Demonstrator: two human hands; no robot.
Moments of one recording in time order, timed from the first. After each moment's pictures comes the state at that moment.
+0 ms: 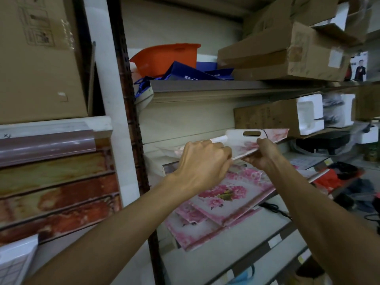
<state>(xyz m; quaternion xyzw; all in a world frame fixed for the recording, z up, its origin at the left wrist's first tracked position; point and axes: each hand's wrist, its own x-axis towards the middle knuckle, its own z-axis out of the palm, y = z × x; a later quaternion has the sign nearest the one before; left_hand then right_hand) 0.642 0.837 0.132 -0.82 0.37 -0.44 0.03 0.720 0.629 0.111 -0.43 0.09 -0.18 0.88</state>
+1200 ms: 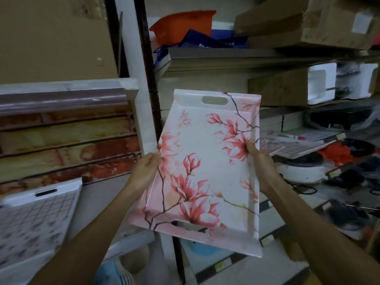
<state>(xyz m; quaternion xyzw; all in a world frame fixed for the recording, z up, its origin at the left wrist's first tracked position) 0.620 0.986 0.004 -0.83 0.06 -0.20 -0.51 0.588 0.686 0.007 -0.58 0.02 -0.14 0.80</state>
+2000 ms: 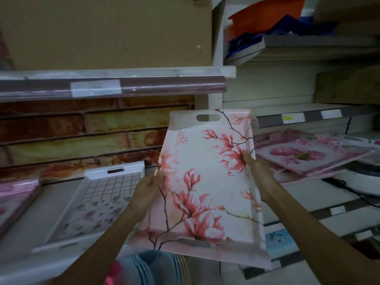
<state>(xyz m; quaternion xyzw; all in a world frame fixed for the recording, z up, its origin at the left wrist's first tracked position) 0.556 1.199 -0.048 -0.80 -0.03 -0.18 -0.57 0.607 0.898 -0.021 -0.63 -0.02 -0.04 0.78</state>
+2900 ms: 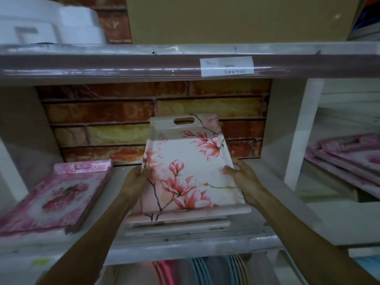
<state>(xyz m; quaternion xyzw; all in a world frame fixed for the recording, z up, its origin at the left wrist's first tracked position) 0.547 1.479 -0.066 -0.79 -0.16 -0.26 -0.54 0.628 1.193 -0.056 -0.70 -0.11 0.04 0.70</state>
